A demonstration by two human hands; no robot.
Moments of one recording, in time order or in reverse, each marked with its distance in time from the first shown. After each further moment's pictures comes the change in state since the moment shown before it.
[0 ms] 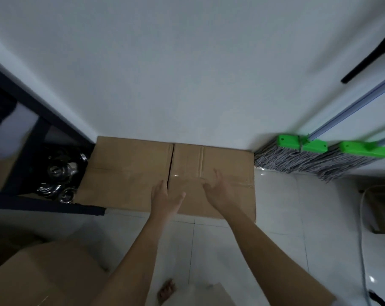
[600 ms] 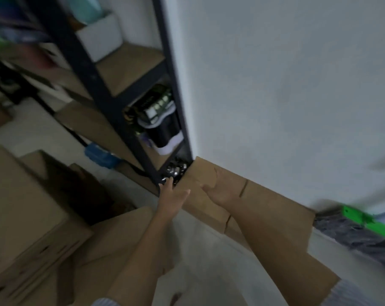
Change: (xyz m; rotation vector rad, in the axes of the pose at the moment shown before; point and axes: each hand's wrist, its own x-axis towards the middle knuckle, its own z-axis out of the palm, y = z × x) left_hand -0.214 -0.008 -0.258 -0.260 0.426 -0.075; right_hand -0.234 -0.253 0.035 -0.364 -0.299 -0.467
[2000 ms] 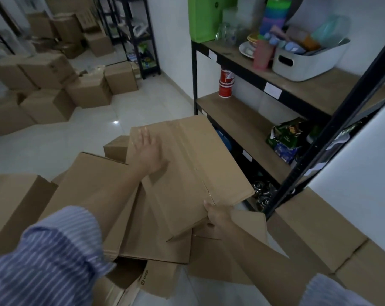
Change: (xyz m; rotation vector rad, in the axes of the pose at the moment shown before) left_hand -0.047 -0.295 -0.549 0.644 0.405 -0.100; right_hand 0.025 -0.177 0.551 0.488 -0.157 0.342
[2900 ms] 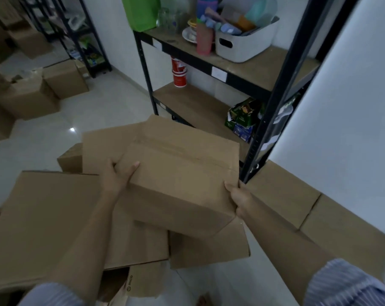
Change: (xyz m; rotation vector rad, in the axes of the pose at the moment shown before) left_hand -0.052 0.032 0.039 -0.801 0.230 -0.168; right_hand -0.145 -0.095 -0.174 0.340 0.023 -0.076
